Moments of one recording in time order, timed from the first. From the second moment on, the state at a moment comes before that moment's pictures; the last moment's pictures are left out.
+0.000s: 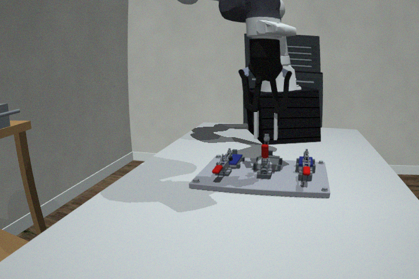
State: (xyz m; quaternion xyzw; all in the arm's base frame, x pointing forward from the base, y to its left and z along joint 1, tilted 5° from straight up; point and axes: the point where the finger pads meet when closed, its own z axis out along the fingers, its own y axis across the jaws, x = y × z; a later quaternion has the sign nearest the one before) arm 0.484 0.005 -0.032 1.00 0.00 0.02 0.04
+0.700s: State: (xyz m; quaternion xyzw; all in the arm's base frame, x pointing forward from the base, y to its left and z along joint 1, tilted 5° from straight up) arm 0.484 0.005 -0.032 1.00 0.00 0.02 0.04
